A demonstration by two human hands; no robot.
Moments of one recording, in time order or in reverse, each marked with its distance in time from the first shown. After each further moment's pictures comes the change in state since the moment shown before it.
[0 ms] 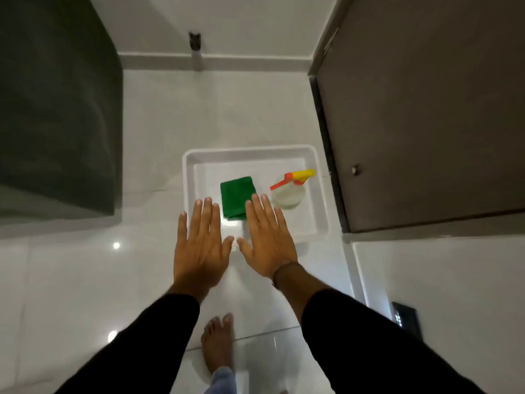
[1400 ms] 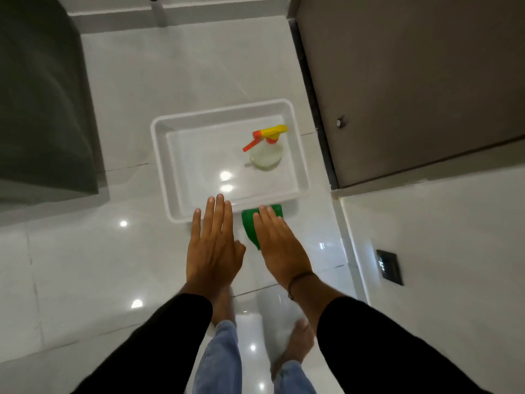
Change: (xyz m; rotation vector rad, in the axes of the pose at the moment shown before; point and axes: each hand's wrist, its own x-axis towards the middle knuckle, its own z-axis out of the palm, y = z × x) left_hand -0.055 0.081 -0.017 0.002 -0.112 0.089; right_hand -0.118 0.041 0.010 -0.073 -0.016 -0.029
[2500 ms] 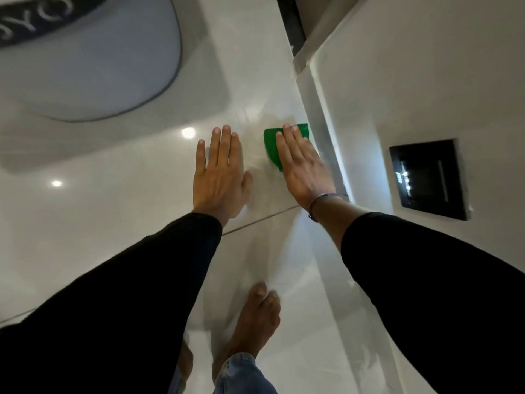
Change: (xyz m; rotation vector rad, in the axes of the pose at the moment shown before) left_hand 0.069 0.210 0.415 0.015 -0.074 0.165; right_hand -0.099 0.280 0.350 0.051 -0.174 0.216
